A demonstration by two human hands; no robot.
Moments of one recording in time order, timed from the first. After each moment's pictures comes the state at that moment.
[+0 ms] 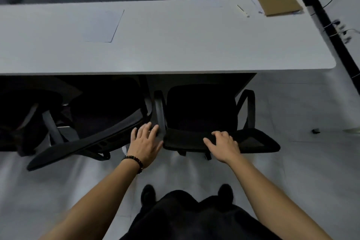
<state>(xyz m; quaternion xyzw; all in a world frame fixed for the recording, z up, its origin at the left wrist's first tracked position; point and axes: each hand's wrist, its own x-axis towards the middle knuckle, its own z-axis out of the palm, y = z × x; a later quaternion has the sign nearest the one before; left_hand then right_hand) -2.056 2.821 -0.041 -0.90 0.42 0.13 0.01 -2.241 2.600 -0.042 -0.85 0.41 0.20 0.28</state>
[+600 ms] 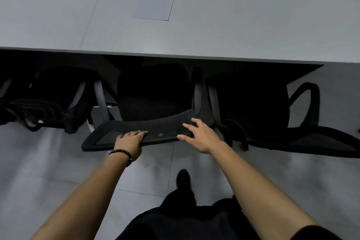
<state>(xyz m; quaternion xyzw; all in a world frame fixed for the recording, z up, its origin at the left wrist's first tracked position) -1.854 3.064 -0.054 -0.90 0.30 0.30 0.12 -2.001 2.835 -0.046 -0.88 0.22 0.26 0.34</state>
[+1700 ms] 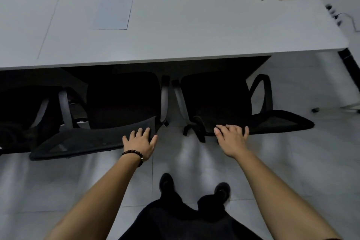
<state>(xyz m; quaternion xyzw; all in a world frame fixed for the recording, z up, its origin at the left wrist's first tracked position) -1.952 2.960 -0.046 -0.90 0.29 0.32 0.08 -2.178 2.740 -0.043 -0.85 0.44 0.21 0.20</state>
